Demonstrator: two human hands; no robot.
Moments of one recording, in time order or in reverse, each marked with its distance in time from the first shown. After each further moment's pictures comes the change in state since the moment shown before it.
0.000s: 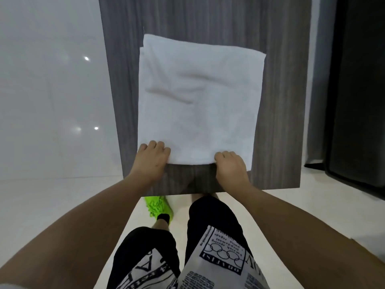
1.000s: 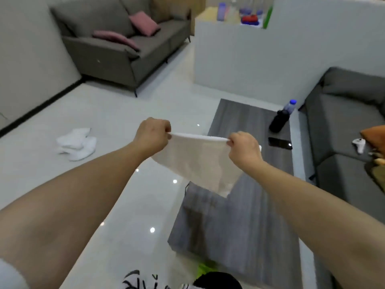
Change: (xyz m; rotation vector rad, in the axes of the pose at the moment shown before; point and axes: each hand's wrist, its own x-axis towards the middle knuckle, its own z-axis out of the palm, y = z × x) left_hand -0.346 -0.128 -0.263 -0.389 0.914 -0.568; right_hand -0.027 -0.275 -0.334 -0.185 0.500 -0.405
